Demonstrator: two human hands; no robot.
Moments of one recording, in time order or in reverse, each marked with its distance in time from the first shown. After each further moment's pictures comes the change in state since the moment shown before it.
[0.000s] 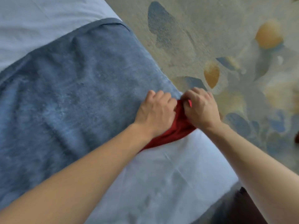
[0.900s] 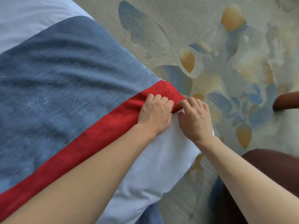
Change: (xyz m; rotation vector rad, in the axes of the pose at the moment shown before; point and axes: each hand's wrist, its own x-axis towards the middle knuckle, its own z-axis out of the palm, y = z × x) left_hand -0.051 0.108 0.021 0.022 -0.089 0.100; right_hand -0.163 0.021 -0.011 -0.112 0.156 0.137
